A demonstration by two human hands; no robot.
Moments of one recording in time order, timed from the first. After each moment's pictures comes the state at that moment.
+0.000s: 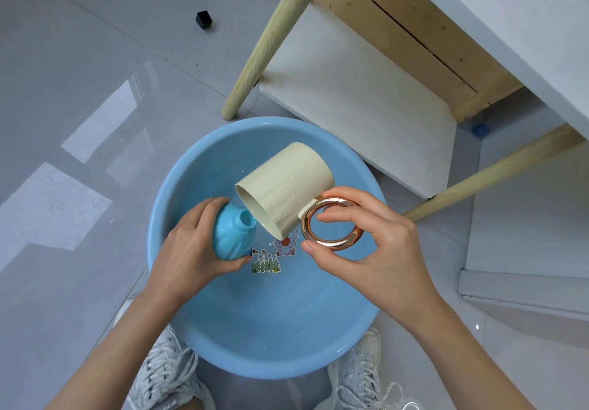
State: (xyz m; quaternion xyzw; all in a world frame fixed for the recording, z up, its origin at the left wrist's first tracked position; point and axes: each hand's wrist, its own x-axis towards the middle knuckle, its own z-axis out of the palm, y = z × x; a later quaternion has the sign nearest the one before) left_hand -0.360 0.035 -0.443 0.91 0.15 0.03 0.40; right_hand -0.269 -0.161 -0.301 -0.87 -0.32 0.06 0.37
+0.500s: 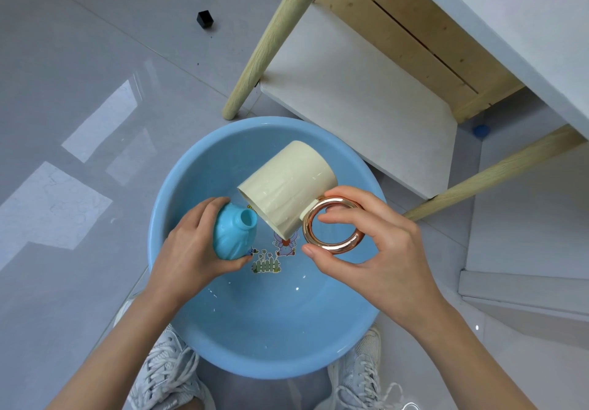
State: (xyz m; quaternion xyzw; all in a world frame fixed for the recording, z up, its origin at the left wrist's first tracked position) left_hand -0.360 0.036 -0.443 0.91 0.15 0.03 0.40; right_hand -0.269 -0.161 -0.298 -0.88 -0.35 0.04 0.34
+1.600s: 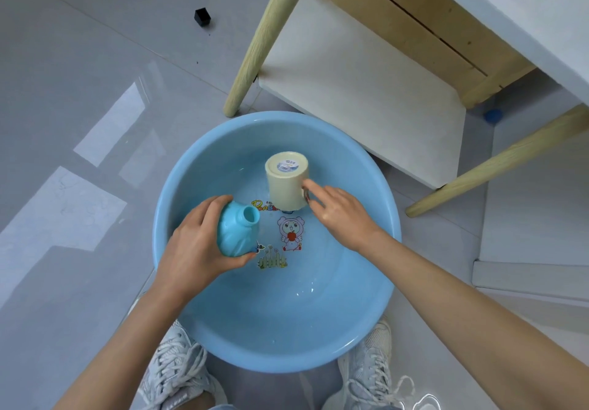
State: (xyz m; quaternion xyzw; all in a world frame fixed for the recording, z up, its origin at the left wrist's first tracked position) left_hand -0.360 0.033 -0.439 0.91 0.16 0.02 0.38; right_hand -0.192 -0.182 -0.443 -0.84 -0.53 0.00 -0.08
